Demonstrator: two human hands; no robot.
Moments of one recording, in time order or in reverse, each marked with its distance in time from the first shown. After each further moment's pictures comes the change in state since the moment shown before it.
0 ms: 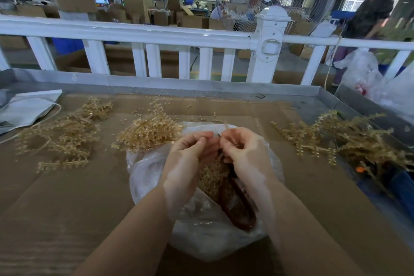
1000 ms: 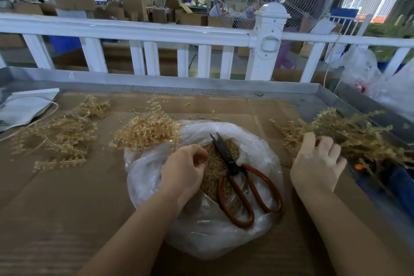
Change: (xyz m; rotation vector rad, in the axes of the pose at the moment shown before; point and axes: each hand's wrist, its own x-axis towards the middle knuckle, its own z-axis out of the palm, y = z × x) left_hand -0.005 -0.009 -0.017 1.226 0.059 0.242; right_hand 0.017 0.060 -0.093 -1.298 0.449 0.105
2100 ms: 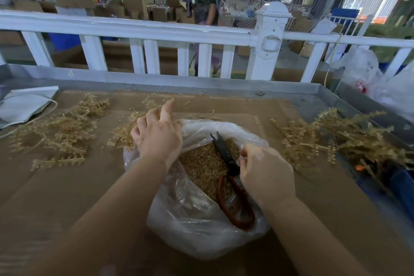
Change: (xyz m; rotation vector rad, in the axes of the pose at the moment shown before) left_hand 0.054 -0.013 -0.027 0.404 0.243 -0.094; right_hand -0.045 -0.058 -0.024 0.274 -0.051 -0.472
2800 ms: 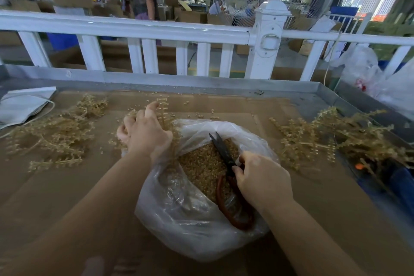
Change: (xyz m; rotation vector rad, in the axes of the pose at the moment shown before) left_hand 0.016 -0.015 -0.006 -0.040 -0.028 -0.077; right_hand -0.003 0.004 0.009 0.038 -0.128 0.033
